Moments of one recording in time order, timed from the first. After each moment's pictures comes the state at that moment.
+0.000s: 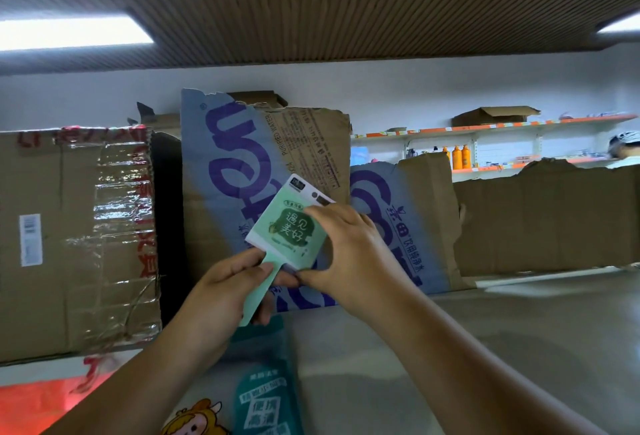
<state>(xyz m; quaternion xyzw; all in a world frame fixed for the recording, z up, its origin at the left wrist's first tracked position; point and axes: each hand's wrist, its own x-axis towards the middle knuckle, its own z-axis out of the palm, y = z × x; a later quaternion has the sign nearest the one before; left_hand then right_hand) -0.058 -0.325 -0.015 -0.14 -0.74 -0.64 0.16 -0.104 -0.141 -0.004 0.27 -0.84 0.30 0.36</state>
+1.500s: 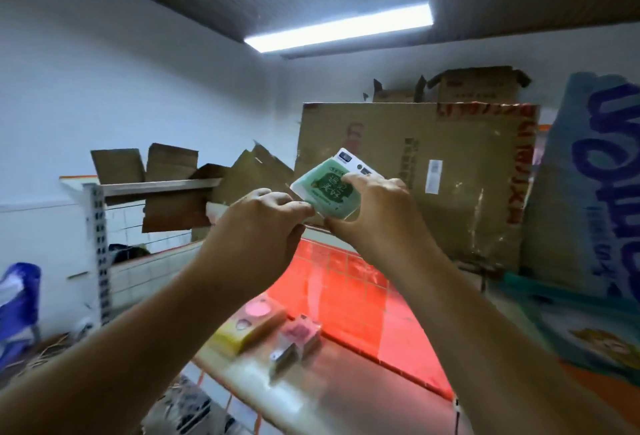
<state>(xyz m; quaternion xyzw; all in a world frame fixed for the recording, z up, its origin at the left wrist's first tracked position) 0.260 -0.684 -0.020 0.05 -0.88 0.08 0.46 0.127 -0.542 0.006 0.44 -0.79 0.28 0.33</state>
